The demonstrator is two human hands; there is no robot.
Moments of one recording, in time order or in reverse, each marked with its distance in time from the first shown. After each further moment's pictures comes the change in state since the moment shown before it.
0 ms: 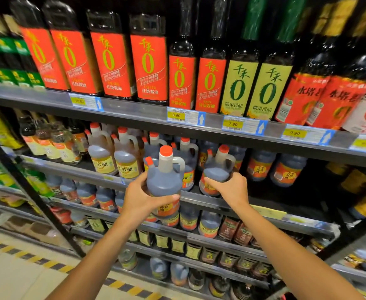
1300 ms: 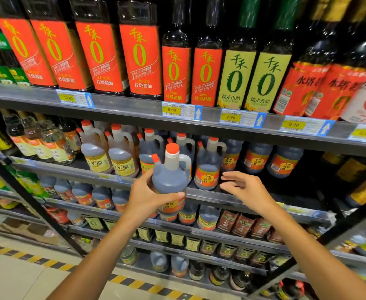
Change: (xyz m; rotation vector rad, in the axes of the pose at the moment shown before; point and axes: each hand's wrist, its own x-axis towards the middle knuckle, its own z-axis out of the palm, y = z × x) left_hand 0.010 -0.004 0.013 0.025 -0.073 0.017; right_hand -0.031 -0.006 -0.075 0.026 -0.435 -0.135
